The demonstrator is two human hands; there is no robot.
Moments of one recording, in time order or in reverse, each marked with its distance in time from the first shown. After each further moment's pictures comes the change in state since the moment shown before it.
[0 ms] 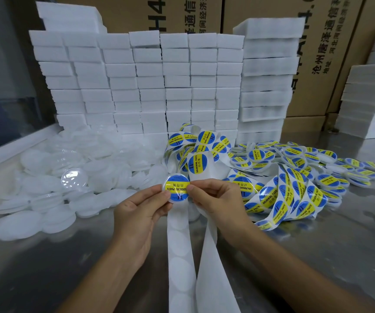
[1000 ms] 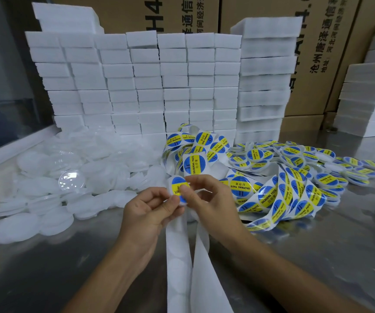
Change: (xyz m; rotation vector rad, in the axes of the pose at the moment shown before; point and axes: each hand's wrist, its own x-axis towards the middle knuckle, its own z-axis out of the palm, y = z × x) left_hand -0.011 0.000 0.008 0.041 -0.240 0.042; right_hand 0.001 0.011 0.007 -0.202 0.049 -0.196
